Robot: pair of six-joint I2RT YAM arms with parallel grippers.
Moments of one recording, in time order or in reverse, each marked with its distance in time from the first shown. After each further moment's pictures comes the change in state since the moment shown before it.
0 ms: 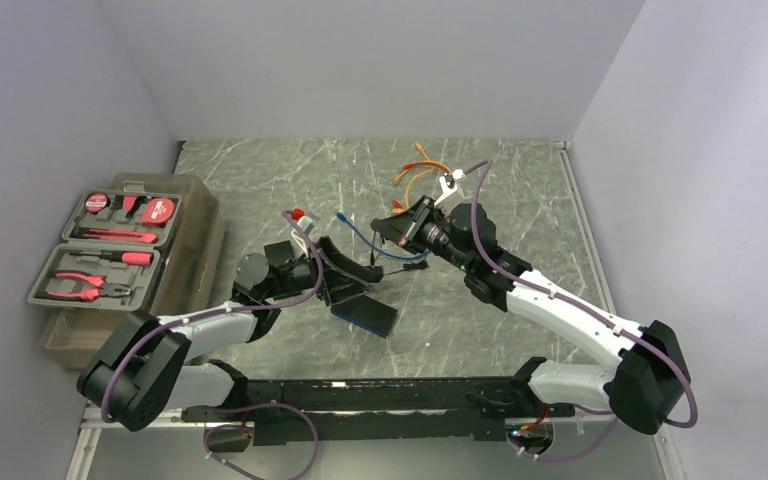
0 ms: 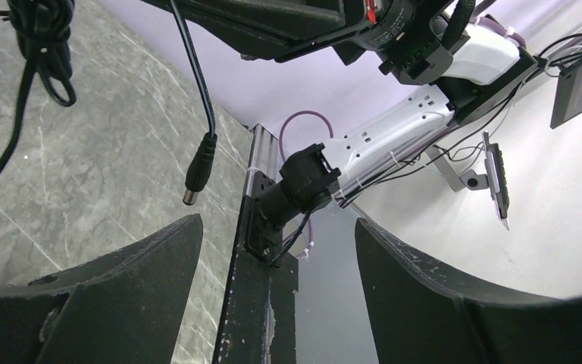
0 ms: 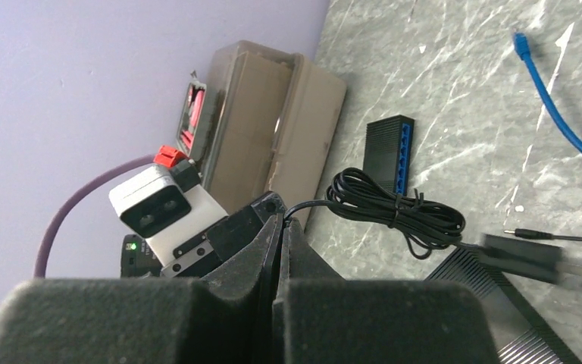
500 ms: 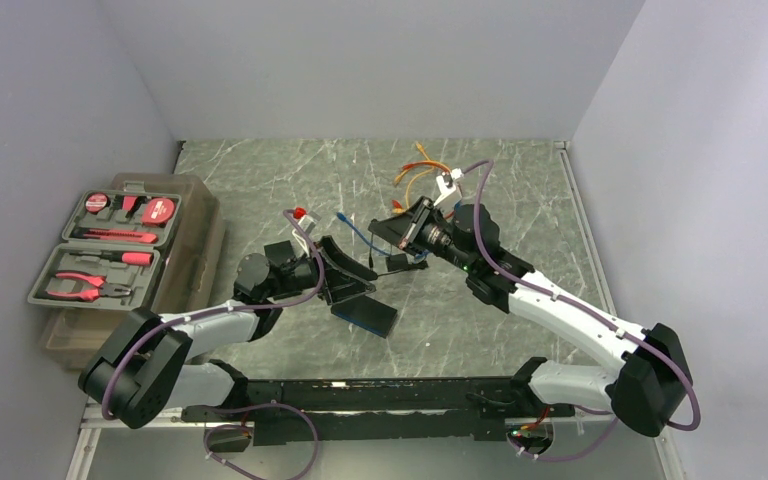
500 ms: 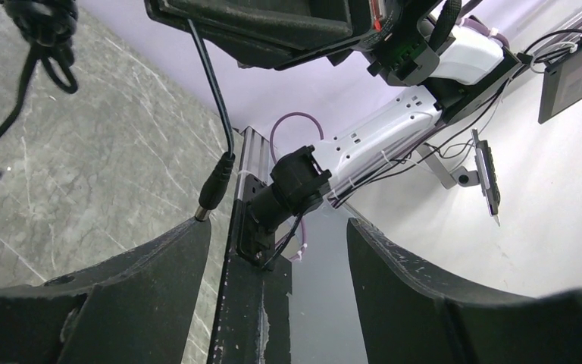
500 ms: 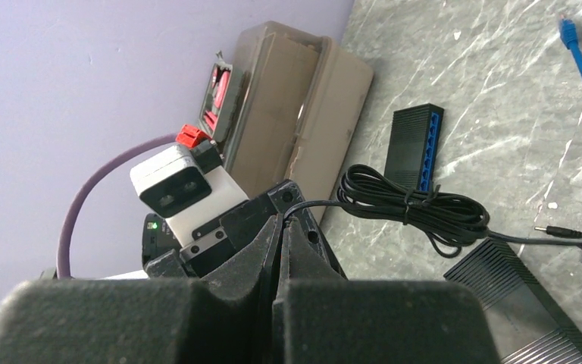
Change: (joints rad) left arm -0.018 0.021 0.012 0.053 0.005 -0.025; right arm 0.005 -0.016 -0.005 0.028 -0.070 0.012
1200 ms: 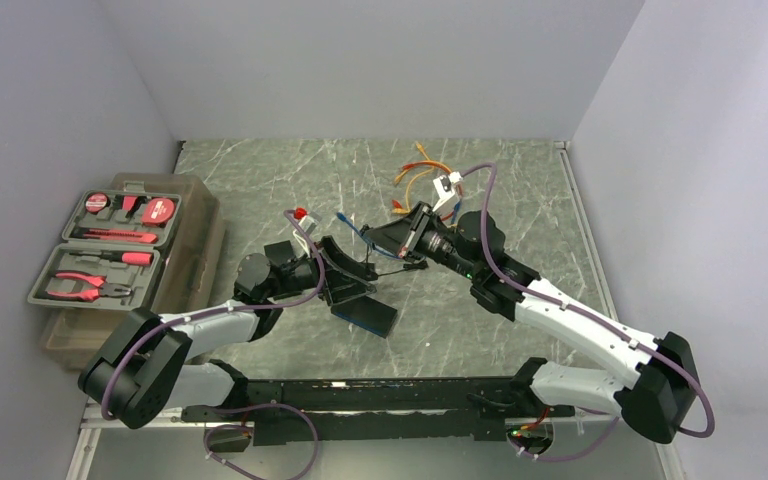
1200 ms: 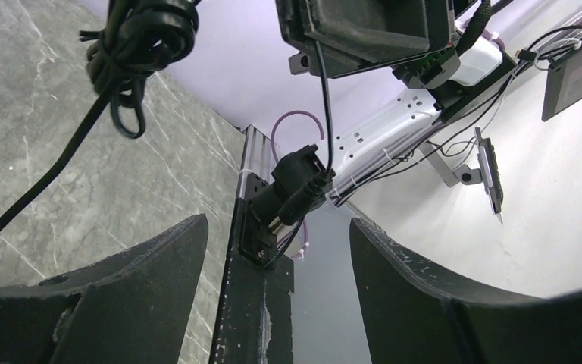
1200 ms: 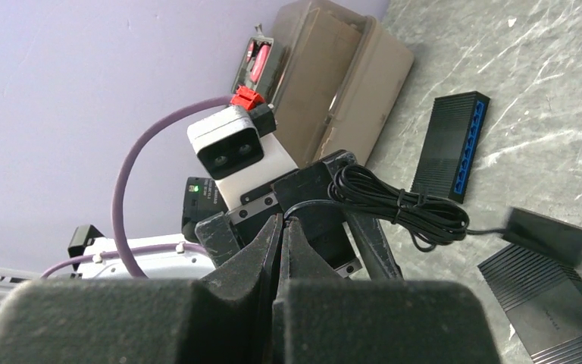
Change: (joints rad) left arm -0.004 -0.001 0.001 -0.009 0.000 0.010; right arm 0.058 -0.057 0.000 0.001 -0.016 -0.011
